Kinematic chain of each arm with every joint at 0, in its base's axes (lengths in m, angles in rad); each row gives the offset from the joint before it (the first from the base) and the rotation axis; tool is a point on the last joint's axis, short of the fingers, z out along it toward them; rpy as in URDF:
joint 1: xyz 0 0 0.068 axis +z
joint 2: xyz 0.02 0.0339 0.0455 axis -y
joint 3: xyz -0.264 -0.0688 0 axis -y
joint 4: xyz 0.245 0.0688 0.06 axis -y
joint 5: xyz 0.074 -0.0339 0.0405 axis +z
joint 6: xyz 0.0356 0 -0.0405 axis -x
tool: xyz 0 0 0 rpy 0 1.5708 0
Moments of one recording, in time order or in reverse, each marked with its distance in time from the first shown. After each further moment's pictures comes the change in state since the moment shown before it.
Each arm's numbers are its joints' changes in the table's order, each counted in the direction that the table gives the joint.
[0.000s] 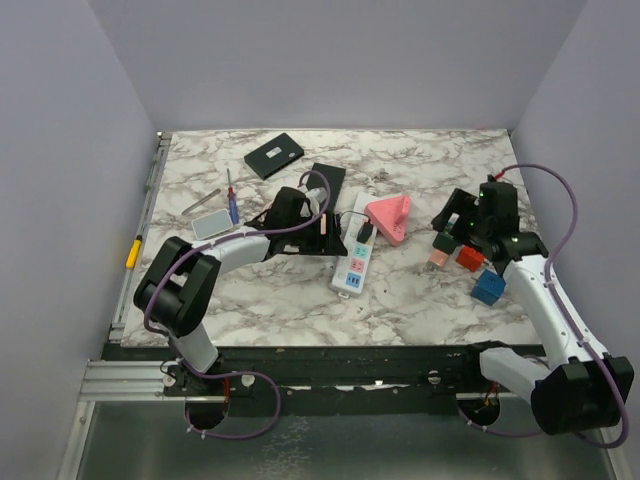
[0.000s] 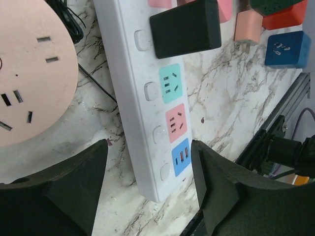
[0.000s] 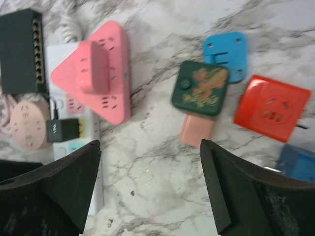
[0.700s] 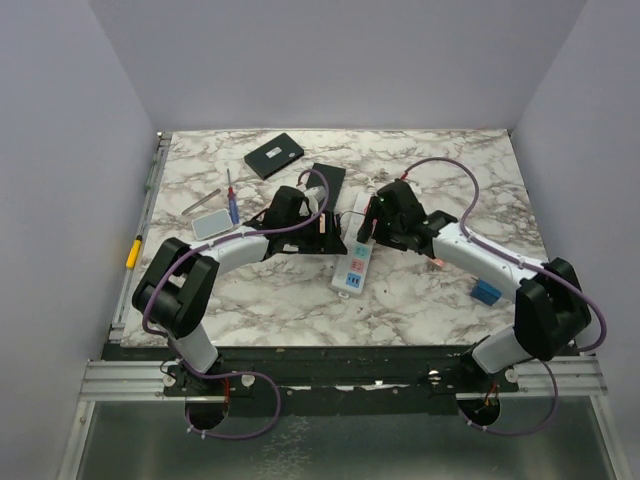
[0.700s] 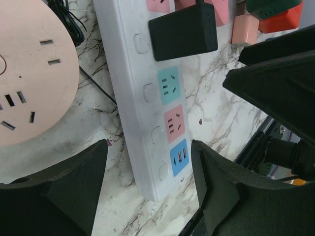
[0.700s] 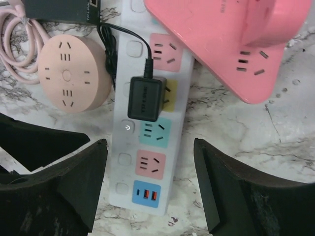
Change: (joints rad) left arm 0.005 0.023 0.000 0.002 0.003 0.003; right arm 0.526 -0.416 0.131 0.135 -0.144 -0.275
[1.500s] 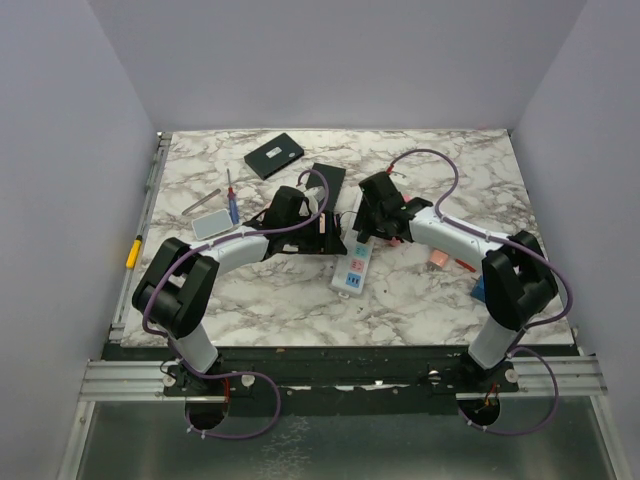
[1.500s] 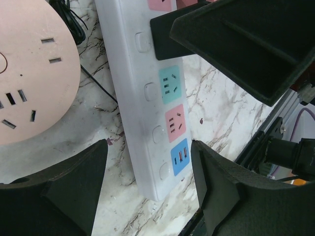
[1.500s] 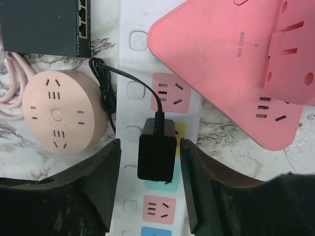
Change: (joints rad) left arm 0.001 0.000 0.000 -0.005 0.002 -0.001; right arm 0.024 -0.239 0.177 0.003 -0.080 -0.012
